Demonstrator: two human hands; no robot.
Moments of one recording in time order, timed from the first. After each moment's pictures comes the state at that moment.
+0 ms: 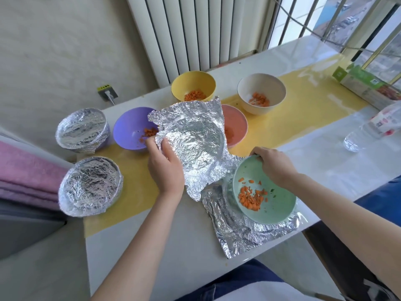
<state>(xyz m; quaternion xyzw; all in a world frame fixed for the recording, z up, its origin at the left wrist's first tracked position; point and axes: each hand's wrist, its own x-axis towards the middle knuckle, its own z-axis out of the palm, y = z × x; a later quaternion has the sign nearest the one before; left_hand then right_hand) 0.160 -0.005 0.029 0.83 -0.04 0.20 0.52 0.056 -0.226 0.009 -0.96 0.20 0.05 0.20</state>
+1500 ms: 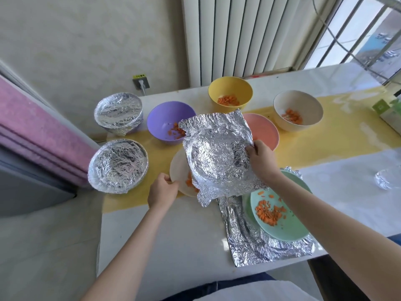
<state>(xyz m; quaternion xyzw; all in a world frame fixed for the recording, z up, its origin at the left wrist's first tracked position) 0.161 0.097 -0.025 0.91 0.12 -0.17 0.36 0.134 -0.152 0.019 -0.89 0.25 -0.01 0.39</state>
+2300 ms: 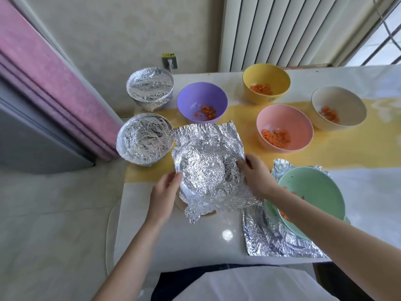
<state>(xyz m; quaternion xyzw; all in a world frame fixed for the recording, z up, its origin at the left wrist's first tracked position) 0.090 0.155 -0.001 0.77 0.14 -0.12 0.62 0.108 -0.077 0.000 -0.86 0.14 0.11 0.47</state>
